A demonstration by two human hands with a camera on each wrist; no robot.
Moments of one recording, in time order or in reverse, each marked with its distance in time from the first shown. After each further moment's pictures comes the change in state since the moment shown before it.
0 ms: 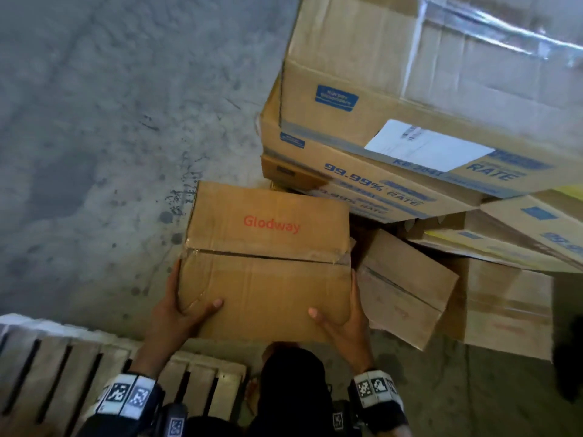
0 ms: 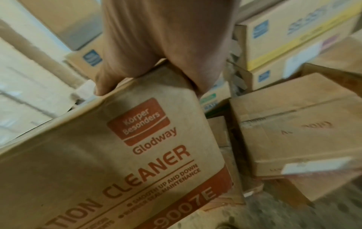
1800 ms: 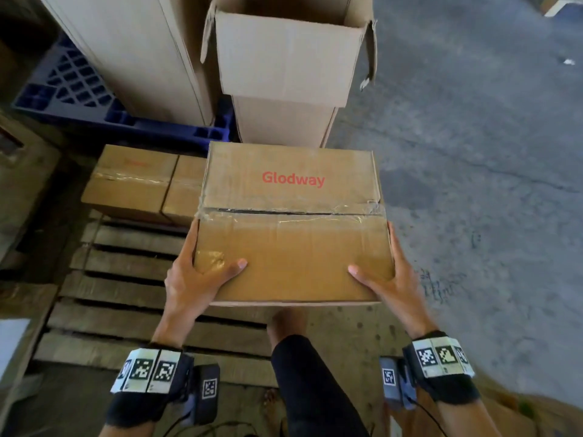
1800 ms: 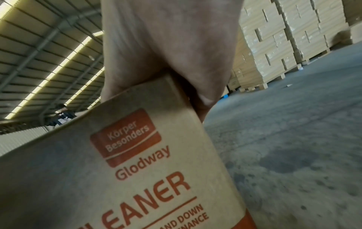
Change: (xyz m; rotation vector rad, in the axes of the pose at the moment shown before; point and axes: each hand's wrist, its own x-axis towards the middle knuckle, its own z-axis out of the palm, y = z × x) left_hand -0.453 -0.406 -0.254 -0.710 1.236 -0.435; right_hand -0.377 -0.068 0.490 -0.966 -1.096 -0.878
